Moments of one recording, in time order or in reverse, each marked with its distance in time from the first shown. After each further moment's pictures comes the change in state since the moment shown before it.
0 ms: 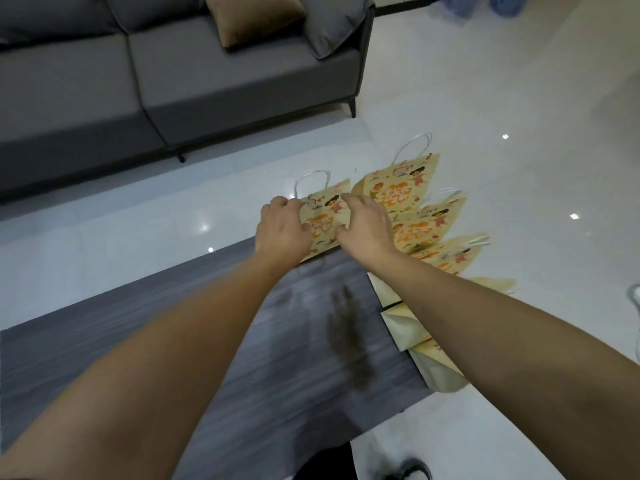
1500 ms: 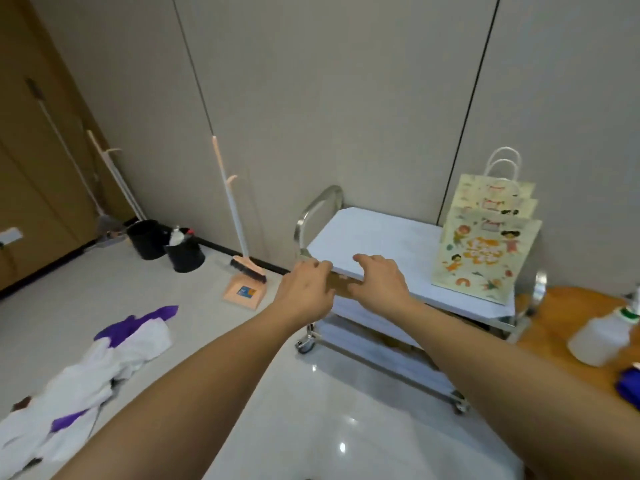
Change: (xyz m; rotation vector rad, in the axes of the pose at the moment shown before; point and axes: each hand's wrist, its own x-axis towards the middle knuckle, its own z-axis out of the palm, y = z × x) left_hand -0.966 0.716 0.336 0.245 -0.829 2.392; right_hand -1.064 0.527 -0.208 0.207 1.103 1.901
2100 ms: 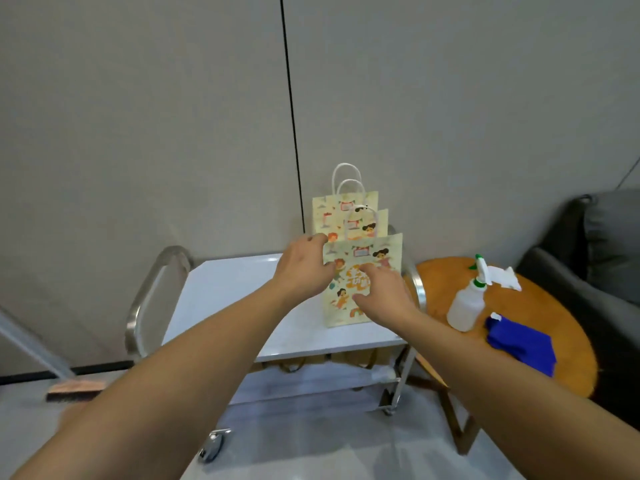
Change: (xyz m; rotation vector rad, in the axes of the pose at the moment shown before) left_hand 0.272 0.192 0.014 -0.239 -0.122 0.472; right_hand 0.099 0.202 -0.088 0.035 0.269 0.570
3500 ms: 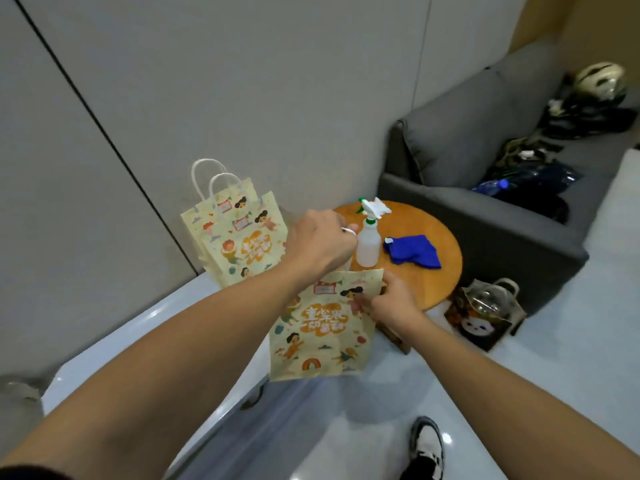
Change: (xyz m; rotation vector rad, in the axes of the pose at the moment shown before) left_hand 0.045 0.087 0.046 0.000 -0.170 0.579; right_hand -0.064 0.065 0.051 0.786 0.469 0.689
